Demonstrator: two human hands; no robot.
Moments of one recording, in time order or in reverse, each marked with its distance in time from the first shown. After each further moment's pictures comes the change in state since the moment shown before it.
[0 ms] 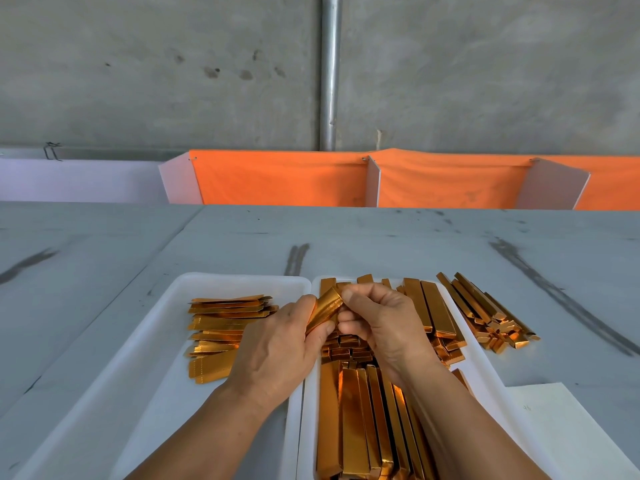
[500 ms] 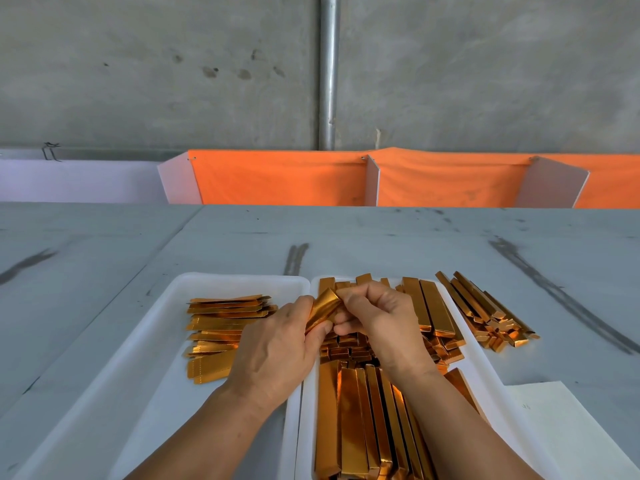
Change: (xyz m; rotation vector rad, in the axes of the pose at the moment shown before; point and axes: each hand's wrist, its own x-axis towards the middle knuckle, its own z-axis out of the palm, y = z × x) left_hand -0.001 0.001 0.002 0.017 -0.009 -0.010; right_hand -0.004 0.004 0.001 -0.247 0.029 -0.164
